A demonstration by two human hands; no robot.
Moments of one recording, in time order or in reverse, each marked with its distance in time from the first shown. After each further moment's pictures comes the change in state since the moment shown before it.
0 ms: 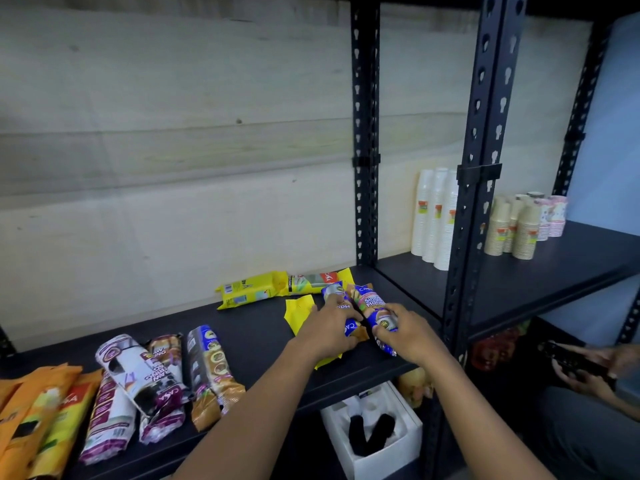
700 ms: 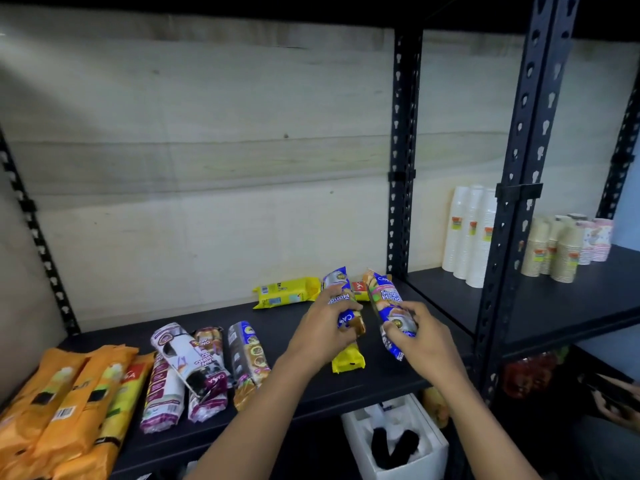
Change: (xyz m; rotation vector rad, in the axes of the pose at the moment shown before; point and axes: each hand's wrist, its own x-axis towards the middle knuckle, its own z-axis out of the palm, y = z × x) left_hand -0.071 -0.025 -0.047 -0.270 0.371 0.002; right_hand -0.053 -0.058 0.003 0.292 0.231 -0.201
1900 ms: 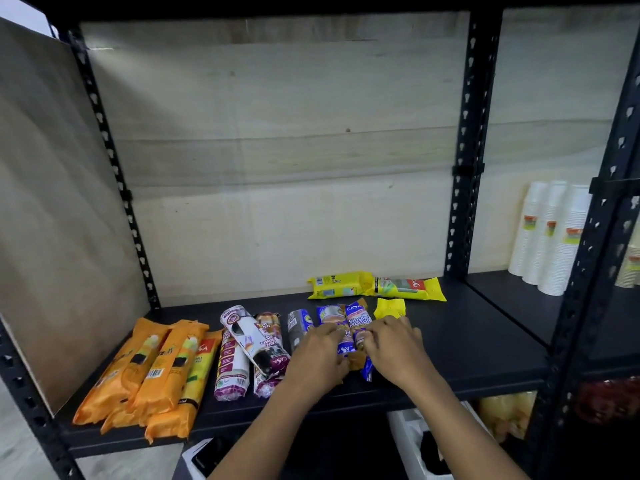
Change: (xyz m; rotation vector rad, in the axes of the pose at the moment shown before) left_hand -0.078 -0.068 -0.034 0.370 -0.104 -0.208; right_hand -0.008 -0.054 0.126 -0.596 -0.246 -0.299
